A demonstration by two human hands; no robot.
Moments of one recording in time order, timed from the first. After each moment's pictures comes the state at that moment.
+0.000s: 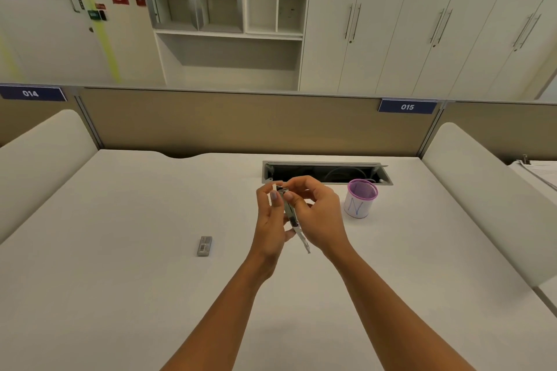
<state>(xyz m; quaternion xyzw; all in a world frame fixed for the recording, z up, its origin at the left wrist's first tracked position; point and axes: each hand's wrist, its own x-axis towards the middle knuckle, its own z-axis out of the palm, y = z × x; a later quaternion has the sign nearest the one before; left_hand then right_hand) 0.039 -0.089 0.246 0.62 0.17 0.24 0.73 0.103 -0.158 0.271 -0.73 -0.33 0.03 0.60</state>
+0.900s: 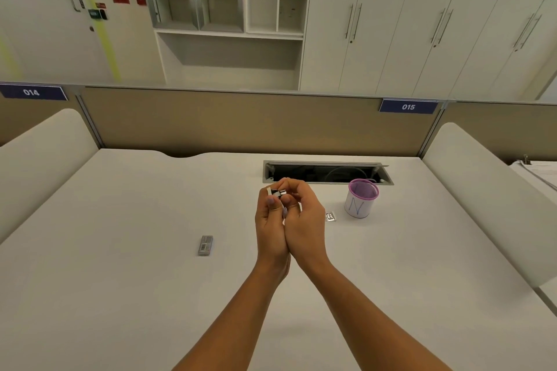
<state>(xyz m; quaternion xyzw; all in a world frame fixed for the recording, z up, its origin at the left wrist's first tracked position) 0.045 -0.100 0.242 0.48 0.22 0.32 0.79 0.070 -0.136 0.258 -0.69 -0.28 -0.03 0.67</state>
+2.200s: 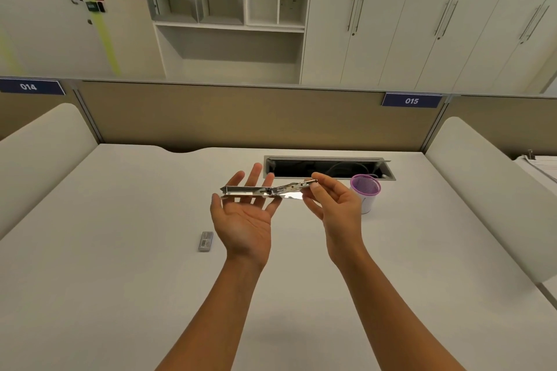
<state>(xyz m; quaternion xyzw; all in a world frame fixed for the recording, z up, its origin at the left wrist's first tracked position) 0.031 -0.060 0.244 0.21 0.07 0.37 0.90 0.108 -0.167 0.265 -0.59 -0.10 0.12 0.80</state>
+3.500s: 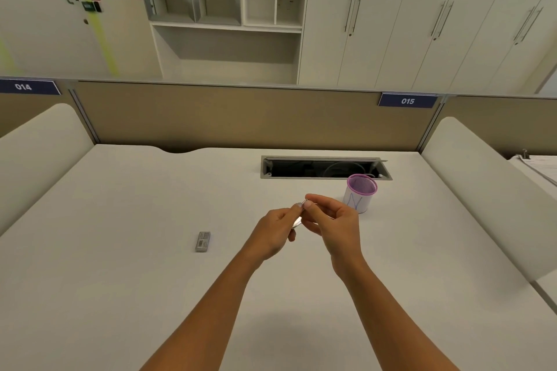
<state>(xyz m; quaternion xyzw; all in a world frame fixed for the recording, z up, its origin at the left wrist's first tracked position) 0.052 -0.070 0.227 0.79 0.21 0.06 0.57 0.112 -0.183 0.231 -0.66 -0.14 0.11 0.73</state>
